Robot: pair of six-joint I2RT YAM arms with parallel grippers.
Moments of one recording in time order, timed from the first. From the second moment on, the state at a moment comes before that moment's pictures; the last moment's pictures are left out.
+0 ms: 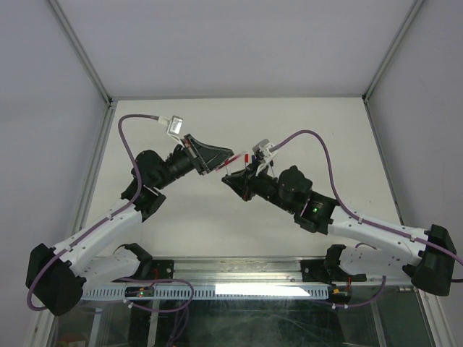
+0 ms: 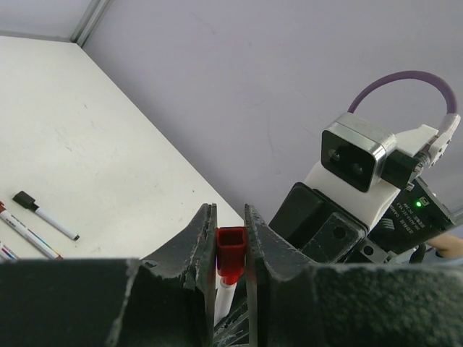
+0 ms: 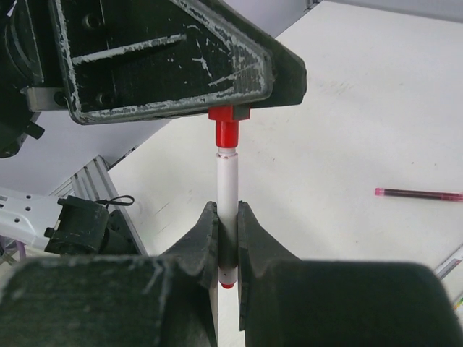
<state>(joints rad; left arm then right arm) -0.63 1.00 0.71 0.52 0.40 -0.86 1.06 1.04 0.77 0.21 0.09 0.37</state>
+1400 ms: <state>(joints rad) -0.77 1.11 0.84 0.69 0.00 -0.71 0.82 1.21 1.28 -0.21 -0.20 0.05</state>
